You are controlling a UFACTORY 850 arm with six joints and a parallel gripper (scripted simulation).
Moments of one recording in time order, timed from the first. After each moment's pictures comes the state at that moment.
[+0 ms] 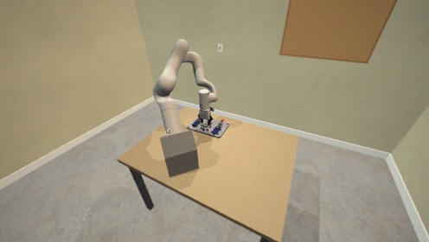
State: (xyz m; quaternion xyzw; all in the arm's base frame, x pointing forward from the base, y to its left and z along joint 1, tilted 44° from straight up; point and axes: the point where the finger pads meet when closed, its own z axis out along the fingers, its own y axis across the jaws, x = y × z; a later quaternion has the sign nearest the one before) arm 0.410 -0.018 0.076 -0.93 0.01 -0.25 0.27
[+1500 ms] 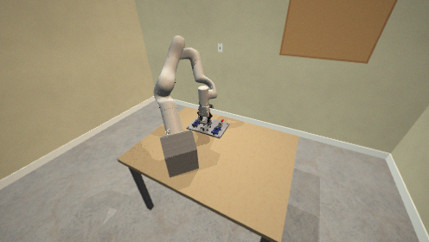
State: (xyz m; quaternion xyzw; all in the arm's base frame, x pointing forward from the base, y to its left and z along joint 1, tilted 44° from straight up) arm 0.386 -0.033 0.097 -0.93 0.01 -0.25 0.27
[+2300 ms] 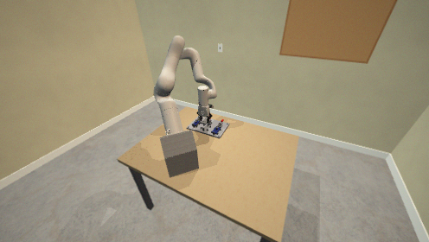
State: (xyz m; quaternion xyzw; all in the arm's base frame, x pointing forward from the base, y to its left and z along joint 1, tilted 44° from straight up) arm 0.386 -0.031 0.098 -0.93 0.01 -0.25 0.27
